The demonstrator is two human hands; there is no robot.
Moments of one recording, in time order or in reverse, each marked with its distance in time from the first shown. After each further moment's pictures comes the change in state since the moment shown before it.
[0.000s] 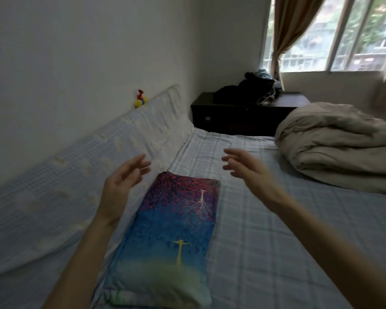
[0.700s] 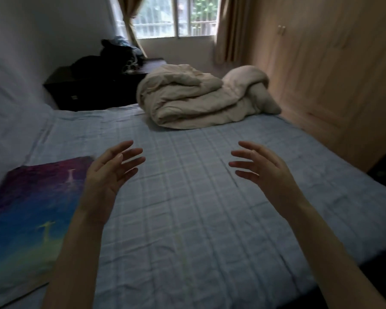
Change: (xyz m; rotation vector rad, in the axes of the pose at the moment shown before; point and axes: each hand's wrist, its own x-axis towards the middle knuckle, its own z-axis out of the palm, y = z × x) left_hand -0.224 0.112 0.305 -0.454 -0.552 -0.221; right_hand -0.423 -0.063 -0.263 0.124 0.625 0.199
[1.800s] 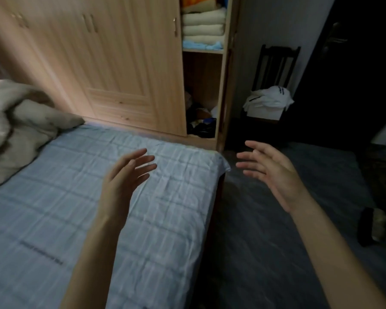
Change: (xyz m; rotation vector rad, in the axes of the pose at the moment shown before) left_hand 0.048 -0.150 0.599 -0.136 -0.850 -0.231; right_hand -0.156 -0.033 -0.474 -0.079 1.028 0.060
